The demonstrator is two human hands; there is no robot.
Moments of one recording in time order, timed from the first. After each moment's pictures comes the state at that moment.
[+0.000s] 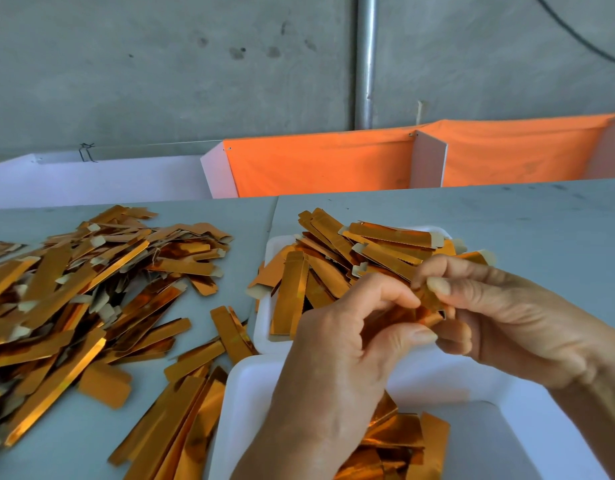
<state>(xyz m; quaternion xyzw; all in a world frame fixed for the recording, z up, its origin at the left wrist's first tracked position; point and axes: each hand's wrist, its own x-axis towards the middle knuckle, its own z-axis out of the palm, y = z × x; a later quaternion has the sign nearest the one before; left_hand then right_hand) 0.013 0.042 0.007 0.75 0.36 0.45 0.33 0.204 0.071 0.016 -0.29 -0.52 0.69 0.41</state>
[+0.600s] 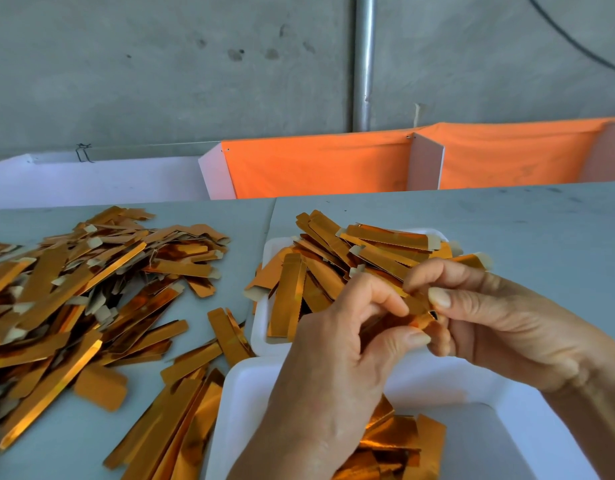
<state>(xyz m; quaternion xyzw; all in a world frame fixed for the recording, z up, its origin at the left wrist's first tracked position) 0.014 0.039 0.012 0.75 0.36 0.45 0.32 0.205 0.071 0.015 -0.26 -0.53 0.70 0.40</state>
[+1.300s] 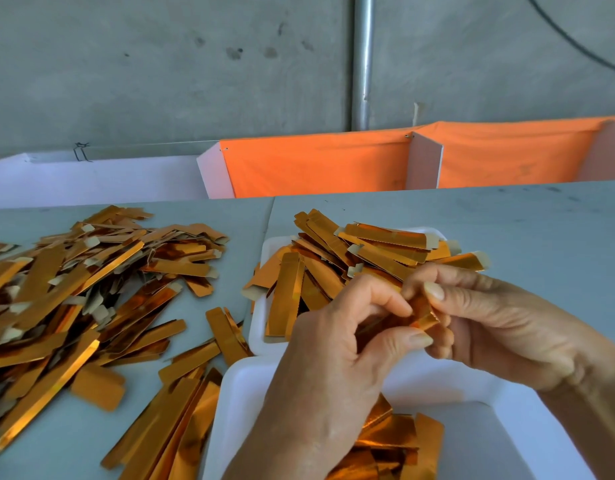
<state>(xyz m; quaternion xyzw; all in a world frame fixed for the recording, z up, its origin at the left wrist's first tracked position) 0.013 0.038 0.013 0.74 0.33 0.46 0.36 0.206 0.073 0.012 -0.28 -0.51 0.71 0.39</state>
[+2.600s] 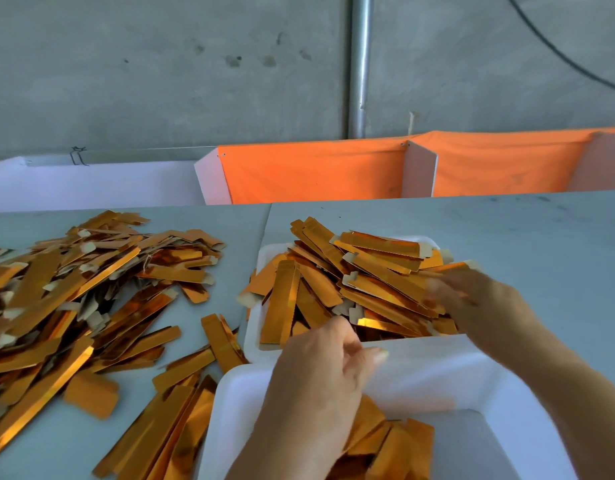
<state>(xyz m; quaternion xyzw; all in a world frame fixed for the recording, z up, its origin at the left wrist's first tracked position) 0.014 0.047 -0.002 0.73 0.55 0.30 0.25 0.219 0.090 -0.006 -0.69 -0.64 0.11 0.32</state>
